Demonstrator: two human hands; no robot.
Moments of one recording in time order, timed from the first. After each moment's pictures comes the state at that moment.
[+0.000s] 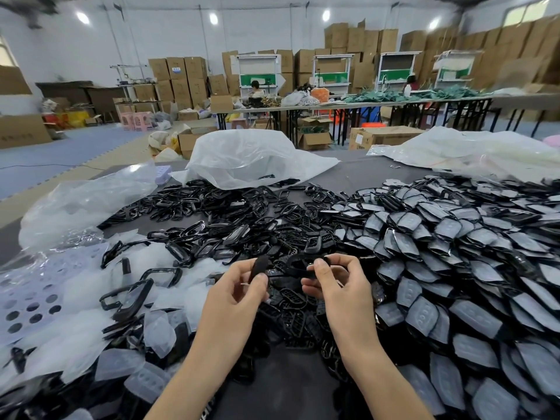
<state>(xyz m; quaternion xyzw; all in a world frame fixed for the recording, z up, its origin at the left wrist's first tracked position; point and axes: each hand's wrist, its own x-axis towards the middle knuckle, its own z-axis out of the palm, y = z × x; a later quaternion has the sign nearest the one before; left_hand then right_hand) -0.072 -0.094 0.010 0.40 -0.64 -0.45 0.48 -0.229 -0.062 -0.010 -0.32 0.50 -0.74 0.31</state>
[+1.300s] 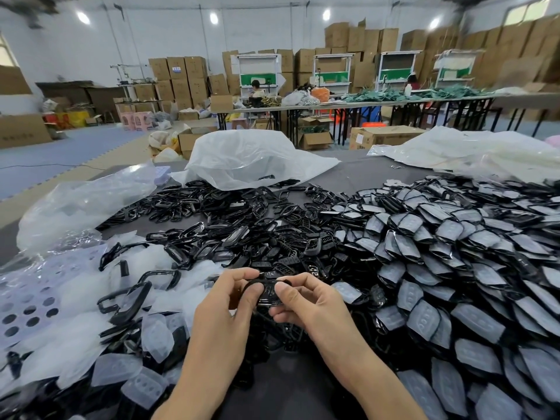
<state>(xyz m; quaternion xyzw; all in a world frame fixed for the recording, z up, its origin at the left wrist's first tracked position) -0.064 -0.094 -0.004 0.42 -0.70 -0.29 0.49 -0.212 -0.054 -0.006 -0.39 0.42 -0.64 0.50</state>
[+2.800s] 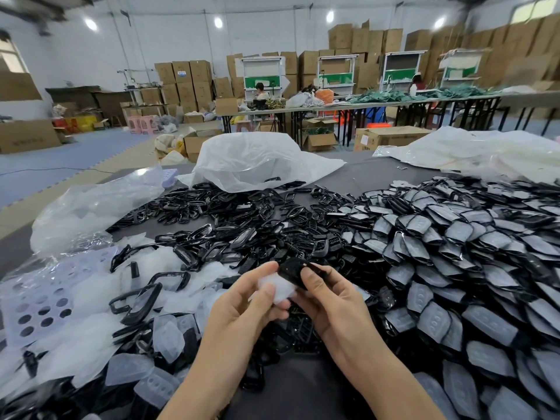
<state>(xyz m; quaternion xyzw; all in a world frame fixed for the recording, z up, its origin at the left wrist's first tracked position) -0.064 -0.089 0.005 0.27 -0.55 -0.63 0.49 -0.212 -0.054 0.009 -0.27 0.31 -0.73 0.55</state>
